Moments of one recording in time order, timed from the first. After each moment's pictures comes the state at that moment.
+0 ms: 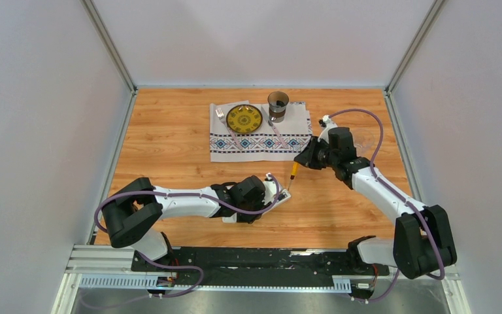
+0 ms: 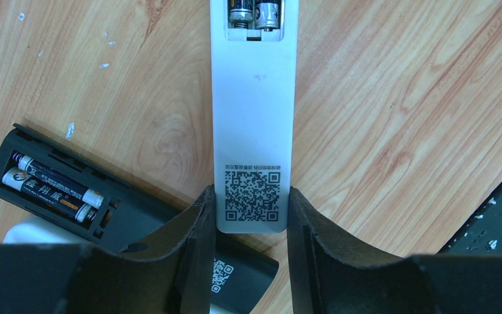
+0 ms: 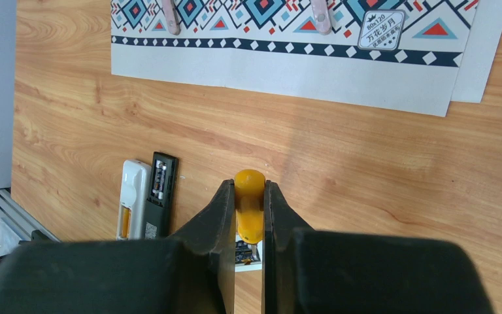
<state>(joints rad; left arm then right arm) -1.08 1.55 0.76 -0.15 0.00 -0.07 0.32 1.28 0.76 -0.11 -0.31 0.49</state>
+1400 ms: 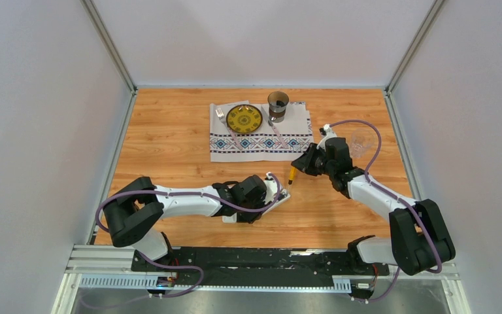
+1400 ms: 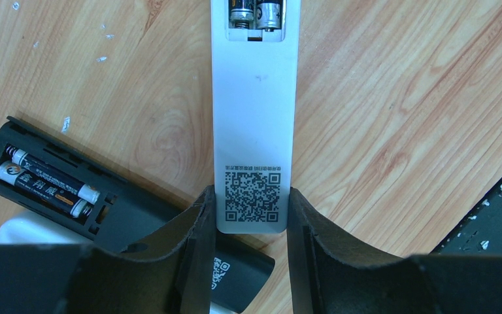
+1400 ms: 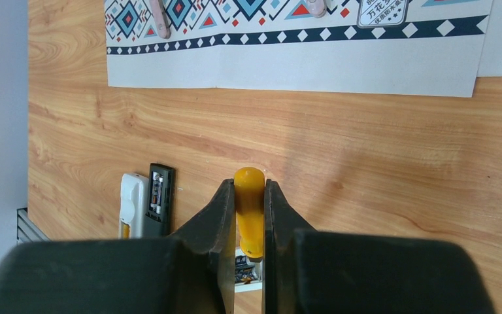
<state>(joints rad) -1.07 1.56 0.78 -0.18 0.00 -0.10 0.35 1.31 0.61 0.13 -0.28 0.62</state>
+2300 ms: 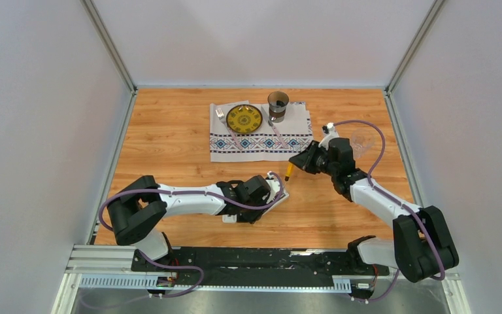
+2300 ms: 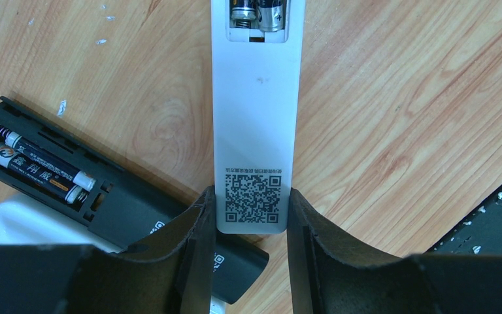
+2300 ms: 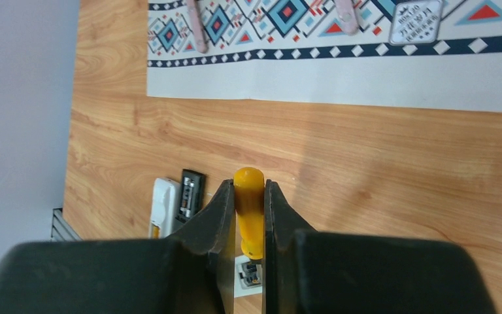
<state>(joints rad) -1.08 1.60 0.83 -0.26 -0.04 -0.16 0.34 1.26 0.58 0.21 -0.33 0.69</state>
